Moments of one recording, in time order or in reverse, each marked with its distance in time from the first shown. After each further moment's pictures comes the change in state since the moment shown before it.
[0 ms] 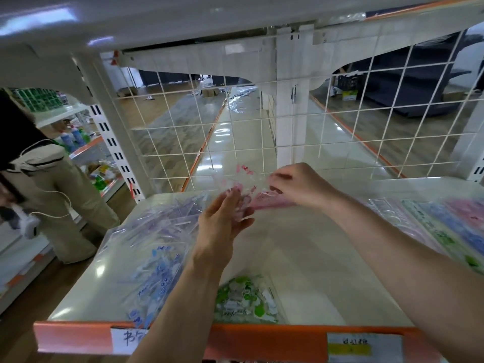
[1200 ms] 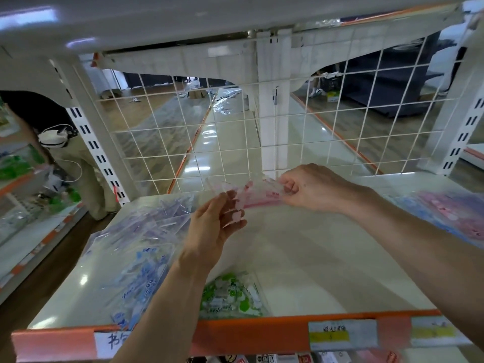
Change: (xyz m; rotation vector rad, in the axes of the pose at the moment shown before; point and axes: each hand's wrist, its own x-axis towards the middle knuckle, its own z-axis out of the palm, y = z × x) left_hand -0.002 -0.004 0.002 -0.017 -0.093 -0.063; right_hand -0.031 0.005 -0.046 -0.618 -0.121 -0.119
